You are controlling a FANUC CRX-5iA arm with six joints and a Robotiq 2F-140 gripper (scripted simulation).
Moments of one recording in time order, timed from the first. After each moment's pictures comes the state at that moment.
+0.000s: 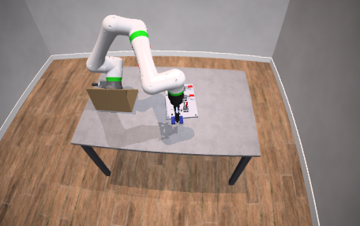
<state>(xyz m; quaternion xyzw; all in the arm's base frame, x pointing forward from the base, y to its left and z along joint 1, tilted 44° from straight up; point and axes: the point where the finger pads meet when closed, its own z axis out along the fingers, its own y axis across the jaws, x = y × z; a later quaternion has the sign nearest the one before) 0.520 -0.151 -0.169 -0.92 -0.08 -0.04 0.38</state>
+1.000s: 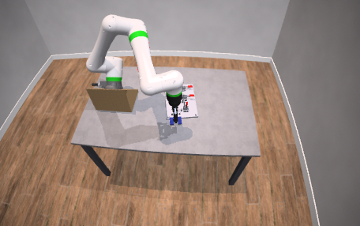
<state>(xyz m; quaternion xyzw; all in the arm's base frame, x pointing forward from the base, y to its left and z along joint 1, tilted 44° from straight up) 0.510 -0.146 -0.176 -0.92 -0.08 -0.04 0.37</state>
